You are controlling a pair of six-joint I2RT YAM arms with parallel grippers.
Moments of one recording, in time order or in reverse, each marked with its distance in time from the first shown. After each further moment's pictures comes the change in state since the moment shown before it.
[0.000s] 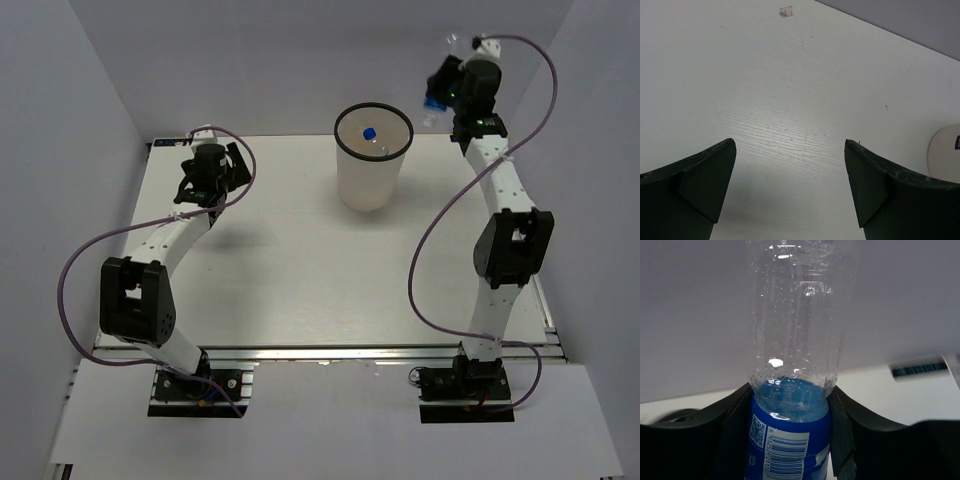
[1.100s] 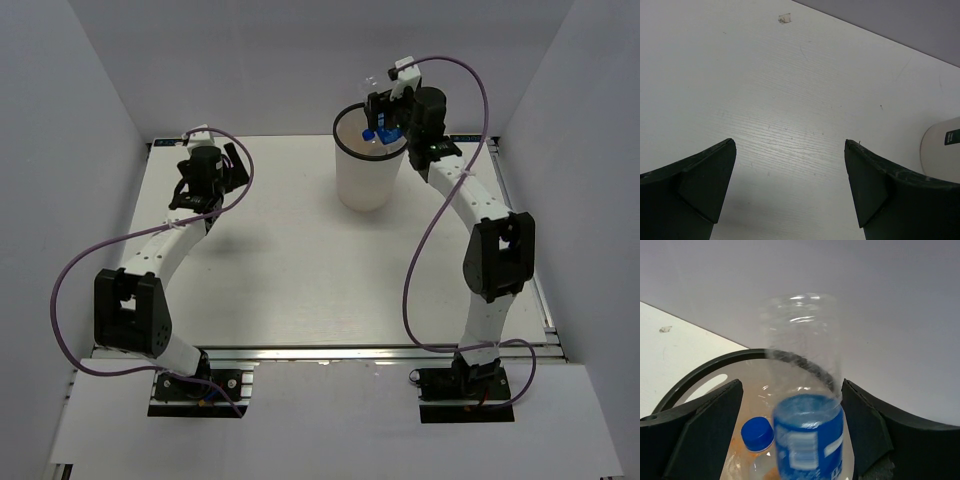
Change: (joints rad) left arm 0.001 -0.076 -0.038 0.007 0.009 0.012; right arm 0.266 -0.148 -0.280 0.281 -0.137 -0.436
